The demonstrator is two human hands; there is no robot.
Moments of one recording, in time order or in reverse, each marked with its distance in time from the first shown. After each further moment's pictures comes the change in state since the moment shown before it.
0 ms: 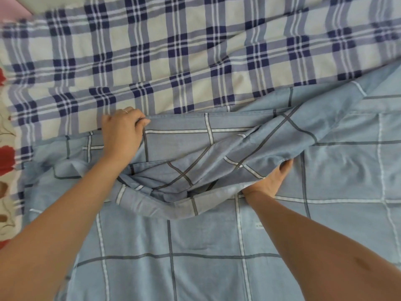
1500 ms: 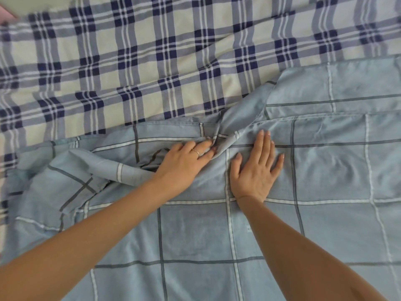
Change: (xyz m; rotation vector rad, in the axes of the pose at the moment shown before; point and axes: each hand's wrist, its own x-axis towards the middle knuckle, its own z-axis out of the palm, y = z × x) left_hand -0.046 0.106 0.023 0.177 -0.271 0.730; right_hand 0.011 0.001 0.005 -0.159 0.102 -0.099
